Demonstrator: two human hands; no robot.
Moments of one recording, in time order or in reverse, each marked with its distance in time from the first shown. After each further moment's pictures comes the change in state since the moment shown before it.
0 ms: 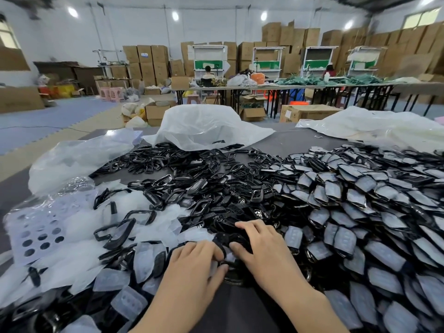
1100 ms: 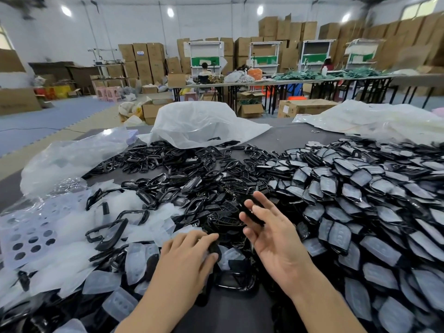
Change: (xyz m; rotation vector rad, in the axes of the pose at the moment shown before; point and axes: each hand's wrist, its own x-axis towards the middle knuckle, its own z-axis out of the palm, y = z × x) left_hand 0.013 -0.003 0.003 0.075 -0.092 -0.089; right_hand 0.009 -0.002 -0.029 1.903 0.079 0.403
